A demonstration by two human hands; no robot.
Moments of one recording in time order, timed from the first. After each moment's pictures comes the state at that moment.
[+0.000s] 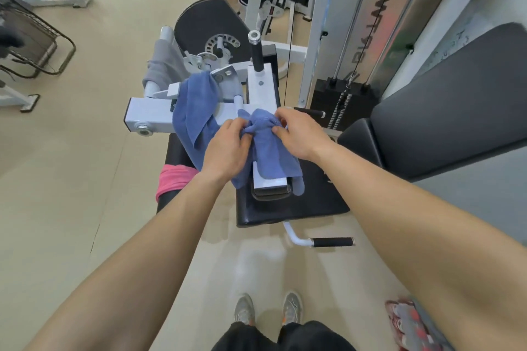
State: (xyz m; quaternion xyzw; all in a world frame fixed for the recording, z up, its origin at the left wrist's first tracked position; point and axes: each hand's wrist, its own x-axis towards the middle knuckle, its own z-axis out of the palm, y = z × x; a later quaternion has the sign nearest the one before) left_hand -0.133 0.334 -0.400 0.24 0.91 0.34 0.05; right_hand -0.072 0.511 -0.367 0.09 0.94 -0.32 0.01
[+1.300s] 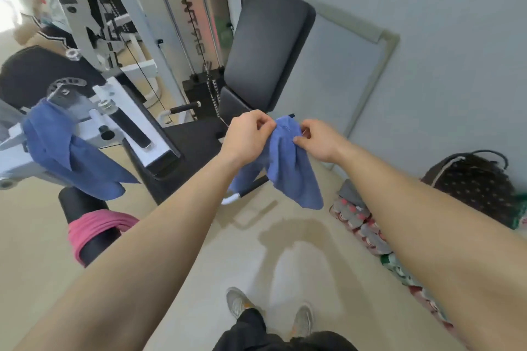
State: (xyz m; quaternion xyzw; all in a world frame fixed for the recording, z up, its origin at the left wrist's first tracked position) left_hand 0.160 0.444 -0.351 0.50 0.77 0.33 0.20; right_hand 0.327 0.545 -0.373 0.45 0.81 -0.37 -0.05
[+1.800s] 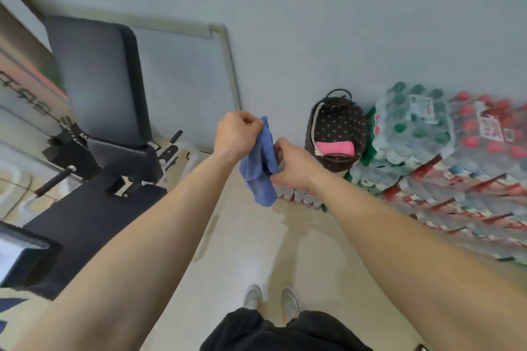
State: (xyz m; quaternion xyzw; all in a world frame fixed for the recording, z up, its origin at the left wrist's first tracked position) left_hand 0.399 0.540 -0.354 0.61 0.68 0.26 0.32; right_hand 0.552 0.491 -0.395 0.62 0.69 -0.36 -0.10
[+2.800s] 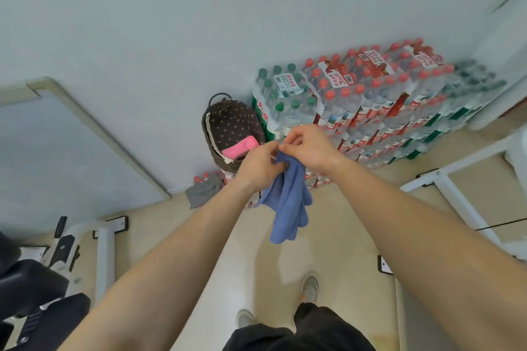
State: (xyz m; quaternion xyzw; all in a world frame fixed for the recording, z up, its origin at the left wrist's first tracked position) left_hand 0.584 0.497 -0.411 0.85 0.28 0.07 0.43; right_hand 0.715 0.411 -0.374 0.80 0.40 -0.29 -0.34
